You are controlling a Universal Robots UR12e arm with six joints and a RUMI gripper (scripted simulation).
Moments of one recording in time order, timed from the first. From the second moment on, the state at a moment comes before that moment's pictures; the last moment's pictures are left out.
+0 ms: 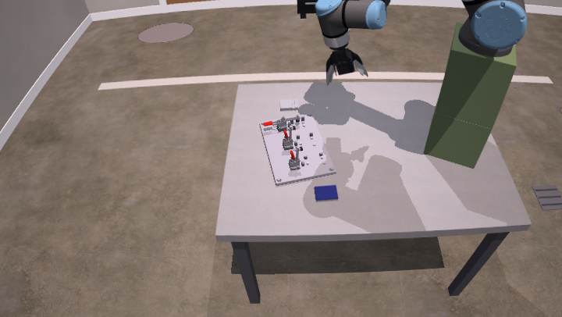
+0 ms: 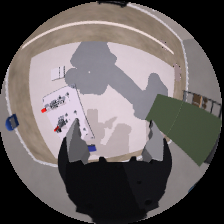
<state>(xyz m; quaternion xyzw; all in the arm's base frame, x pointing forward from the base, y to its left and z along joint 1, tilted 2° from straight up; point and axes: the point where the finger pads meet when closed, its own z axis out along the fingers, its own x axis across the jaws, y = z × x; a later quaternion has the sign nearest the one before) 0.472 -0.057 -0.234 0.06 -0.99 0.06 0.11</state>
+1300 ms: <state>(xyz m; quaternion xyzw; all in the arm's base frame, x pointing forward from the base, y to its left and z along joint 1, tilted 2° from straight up) 0.573 0.010 -0.258 0.57 -0.82 0.01 0.05</state>
